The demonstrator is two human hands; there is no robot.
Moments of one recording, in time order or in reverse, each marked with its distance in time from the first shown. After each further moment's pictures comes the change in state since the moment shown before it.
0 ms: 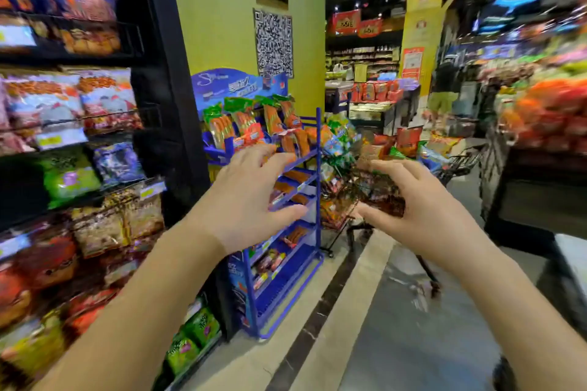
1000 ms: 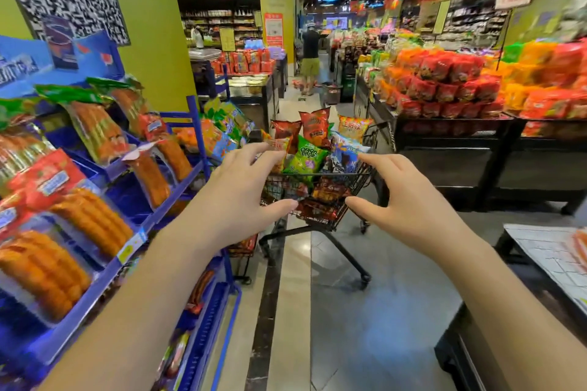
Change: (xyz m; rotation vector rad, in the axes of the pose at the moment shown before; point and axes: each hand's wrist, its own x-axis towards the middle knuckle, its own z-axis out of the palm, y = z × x) left_hand 0.497 -0.128 0.247 -0.249 -0.148 0.372; right_hand 0.312 0.241 0.169 -0.167 0.072 0.472
